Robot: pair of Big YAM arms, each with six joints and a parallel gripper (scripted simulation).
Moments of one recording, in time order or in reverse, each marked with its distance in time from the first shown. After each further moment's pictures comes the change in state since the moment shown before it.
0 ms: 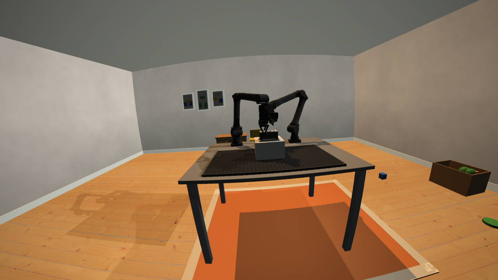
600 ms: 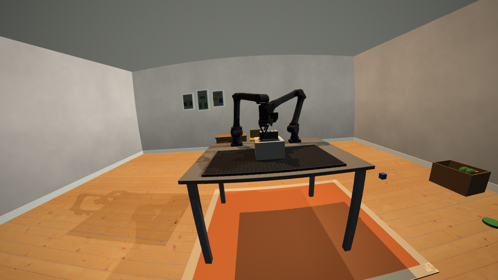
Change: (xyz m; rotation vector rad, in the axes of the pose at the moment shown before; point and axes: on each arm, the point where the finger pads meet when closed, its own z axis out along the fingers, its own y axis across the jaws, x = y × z) left arm -0.014 -0.015 0.020 0.007 -0.003 0.001; right arm 0.000 0.000 0.000 0.000 0.000 0.000
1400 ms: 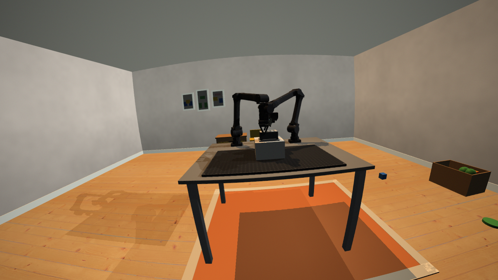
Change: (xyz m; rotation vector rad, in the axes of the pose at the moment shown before) left arm -0.018 -0.014 0.022 0.010 -0.009 -0.016; right arm 0.000 0.000 0.000 0.000 0.000 0.000
